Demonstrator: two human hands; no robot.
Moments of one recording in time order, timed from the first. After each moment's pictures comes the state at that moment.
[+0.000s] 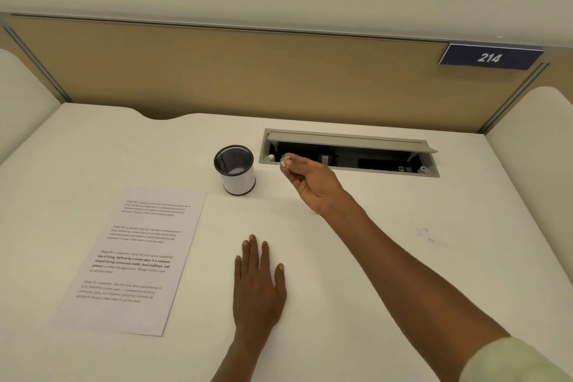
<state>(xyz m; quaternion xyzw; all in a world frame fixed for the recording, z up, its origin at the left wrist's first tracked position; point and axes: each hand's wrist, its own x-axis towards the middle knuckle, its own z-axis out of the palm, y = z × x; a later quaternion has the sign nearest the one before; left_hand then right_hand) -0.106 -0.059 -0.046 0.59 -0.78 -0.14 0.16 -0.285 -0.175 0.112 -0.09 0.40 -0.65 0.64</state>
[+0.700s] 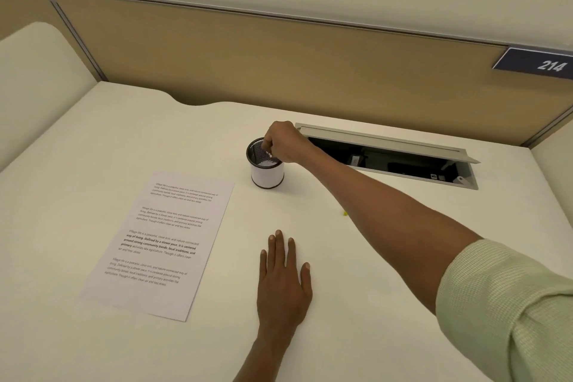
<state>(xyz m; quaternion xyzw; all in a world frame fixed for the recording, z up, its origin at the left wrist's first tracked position) -0.109 -0.059 -0.044 0.59 -0.78 -0.13 0.16 -0.216 -0.297 0.121 -0.69 0.67 -0.12 0.22</state>
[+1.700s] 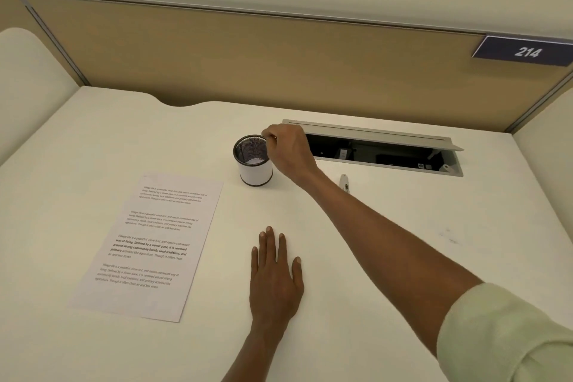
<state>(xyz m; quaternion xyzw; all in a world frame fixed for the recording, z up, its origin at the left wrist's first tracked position) -0.107 -0.060 -0.047 0.59 -0.78 -0.13 0.15 -0.226 -0.248 0.111 -0.65 0.66 -0.37 0.09</state>
